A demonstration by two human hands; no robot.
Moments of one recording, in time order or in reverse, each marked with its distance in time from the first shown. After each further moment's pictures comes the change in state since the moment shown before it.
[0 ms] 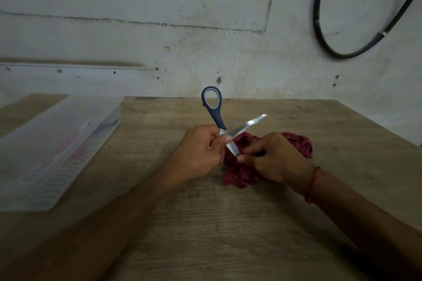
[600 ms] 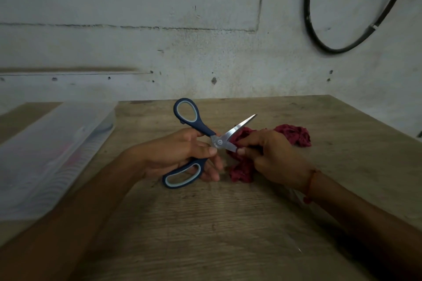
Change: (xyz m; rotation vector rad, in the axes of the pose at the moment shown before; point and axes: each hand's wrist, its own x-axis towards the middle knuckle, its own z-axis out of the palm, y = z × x) left_hand -0.001 0.000 -0.042 -0.564 -0.590 -0.301; right_hand -0.003 0.014 -0.005 -0.122 0.090 -0.260
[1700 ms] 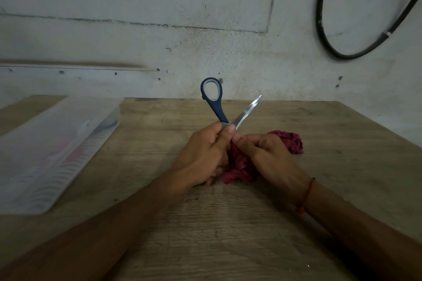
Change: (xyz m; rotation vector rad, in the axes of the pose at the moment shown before) left_hand 0.028 -0.014 0.042 0.179 0.486 0.337; right_hand 0.006 -0.030 0.015 0.467 0.052 0.211
